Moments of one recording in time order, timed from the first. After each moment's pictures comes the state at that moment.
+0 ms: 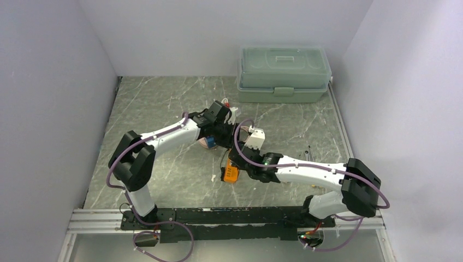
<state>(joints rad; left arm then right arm) -0.72 1.75 1.27 -0.47 0.32 -0.41 1.10 1.35 0.82 -0.36 0.61 1.05</state>
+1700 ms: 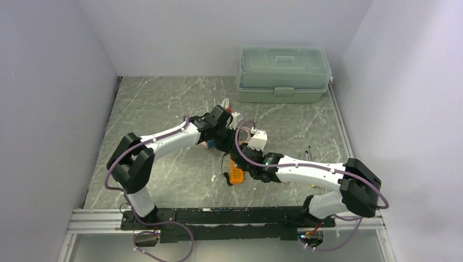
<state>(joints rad) -0.76 1.73 1.23 -0.46 0.35 -0.42 1.08 1.36 0.79 -0.40 0.62 1.04</state>
